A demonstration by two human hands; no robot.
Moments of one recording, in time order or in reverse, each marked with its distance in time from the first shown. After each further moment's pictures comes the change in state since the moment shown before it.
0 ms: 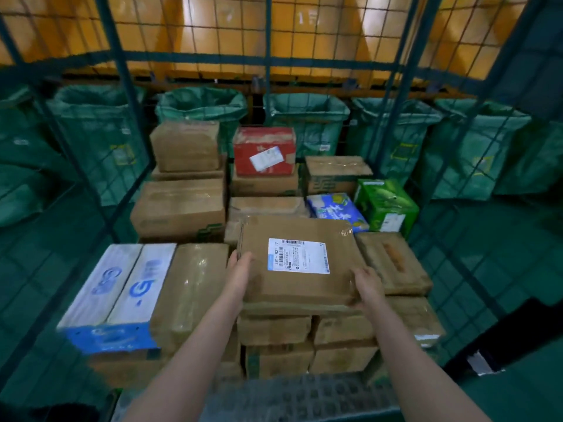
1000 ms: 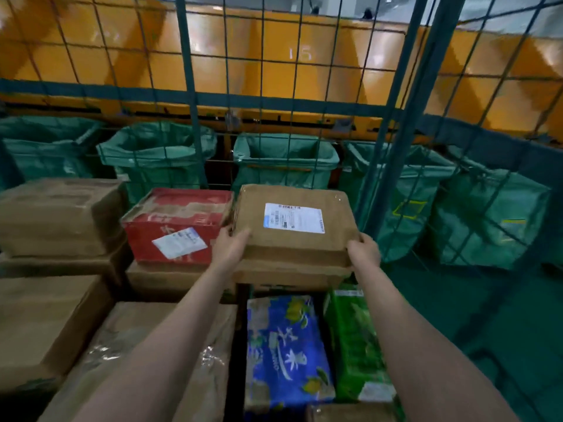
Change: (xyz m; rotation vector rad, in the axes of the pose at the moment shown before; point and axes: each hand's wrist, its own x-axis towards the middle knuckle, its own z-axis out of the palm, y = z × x) left_hand 0.371 0.208 0.340 0.194 0.162 0.285; right_hand 0.472 -0.306 0.001 -0.171 0.047 -0.320
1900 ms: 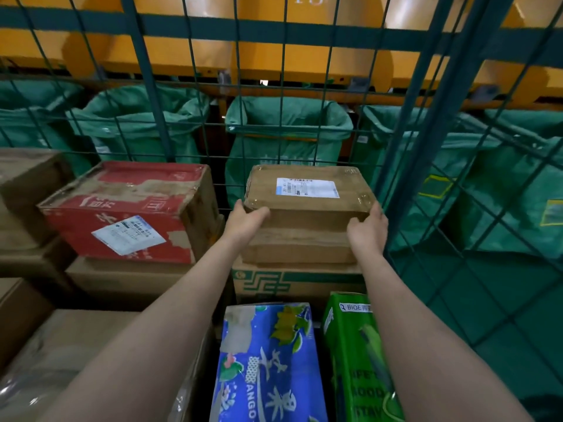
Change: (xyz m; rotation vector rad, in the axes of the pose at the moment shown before) left_hand 0.130 -0.029 0.111 0.204 -0.096 -0.039; right_hand 0.148 0.038 0.058 -0.148 0.069 -0.133
